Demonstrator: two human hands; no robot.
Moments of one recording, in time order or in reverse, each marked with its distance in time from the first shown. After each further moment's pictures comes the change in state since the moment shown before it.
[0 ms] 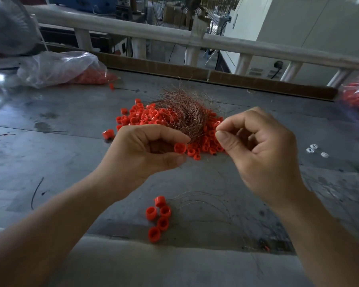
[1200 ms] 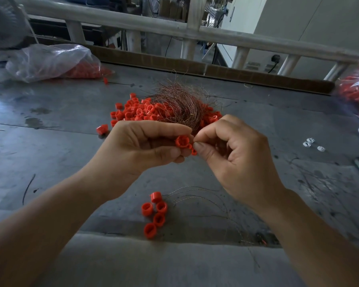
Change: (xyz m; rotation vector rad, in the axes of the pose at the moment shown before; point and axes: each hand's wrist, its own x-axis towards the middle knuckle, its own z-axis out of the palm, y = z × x) left_hand -0.003 -0.001 -0.004 -0.202 -0.131 -0.014; right_hand -0.010 -0.008 0.014 -0.011 -0.146 0.017
